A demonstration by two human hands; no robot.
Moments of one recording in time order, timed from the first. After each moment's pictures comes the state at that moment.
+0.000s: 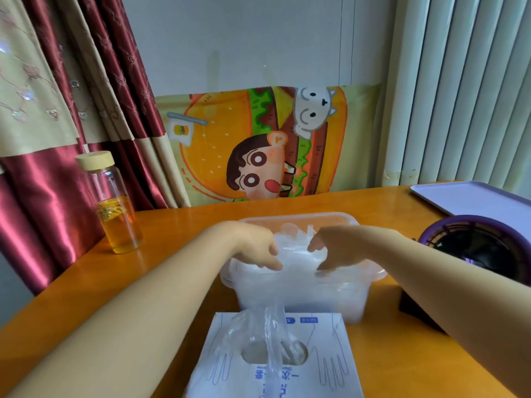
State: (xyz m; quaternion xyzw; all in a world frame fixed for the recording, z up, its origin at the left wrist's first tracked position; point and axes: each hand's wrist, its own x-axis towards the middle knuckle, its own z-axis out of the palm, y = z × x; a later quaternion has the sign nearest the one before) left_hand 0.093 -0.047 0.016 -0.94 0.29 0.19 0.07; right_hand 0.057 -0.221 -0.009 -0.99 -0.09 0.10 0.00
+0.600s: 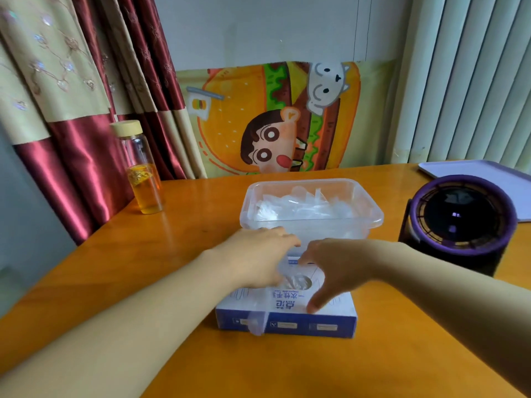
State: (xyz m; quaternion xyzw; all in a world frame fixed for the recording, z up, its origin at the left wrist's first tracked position) left_hand -0.013 -0.009 -0.029 -0.92 0.38 -0.01 0.06; right_hand -0.042 -0.170 -0.033 -0.97 -0.19 0.16 -0.01
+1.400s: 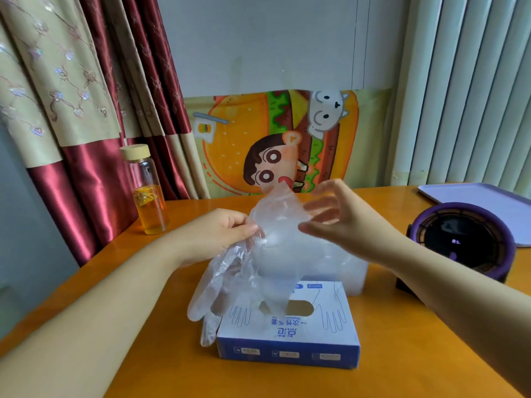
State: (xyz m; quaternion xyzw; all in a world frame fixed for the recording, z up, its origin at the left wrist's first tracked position) left_hand 0.012 0.050 0.019 -0.88 0.27 0.07 -0.38; right_hand -0.039 -0.183 0.014 -0.87 -0.15 -0.17 0.43
